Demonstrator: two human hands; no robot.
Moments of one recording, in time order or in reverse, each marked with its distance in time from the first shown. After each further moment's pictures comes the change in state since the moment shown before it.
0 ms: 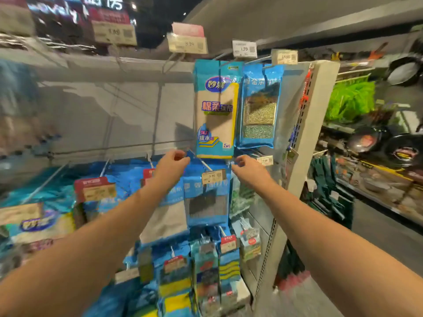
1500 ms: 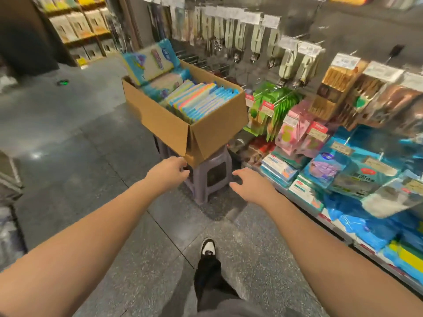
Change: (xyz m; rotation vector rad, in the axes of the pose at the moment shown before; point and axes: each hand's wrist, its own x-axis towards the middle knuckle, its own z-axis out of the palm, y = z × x) left_hand -0.844 -0.346 -0.910 0.796 0.161 -0.978; right_hand -0.836 -0.648 0.566 -0.251 -1.086 -0.972
